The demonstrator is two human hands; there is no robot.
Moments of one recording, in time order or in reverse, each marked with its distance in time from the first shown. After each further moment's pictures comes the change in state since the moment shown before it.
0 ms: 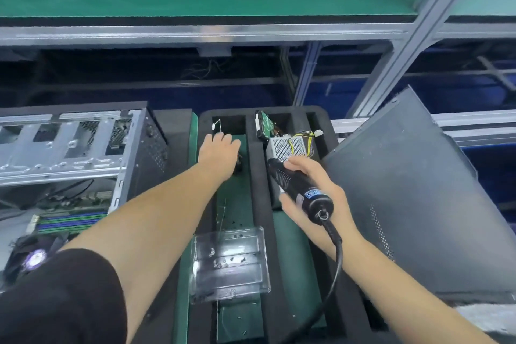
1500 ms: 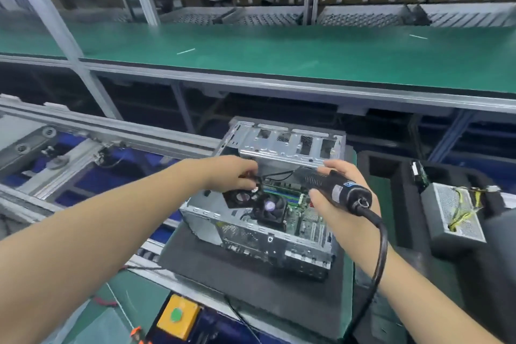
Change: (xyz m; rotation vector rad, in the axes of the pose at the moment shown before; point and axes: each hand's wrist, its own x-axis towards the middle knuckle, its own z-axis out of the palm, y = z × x) left_hand -0.379 -0.296 -0.023 -0.467 -0.084 -0.064; right_hand -0.072 -0.148 0.248 0.150 -0.140 -0.347
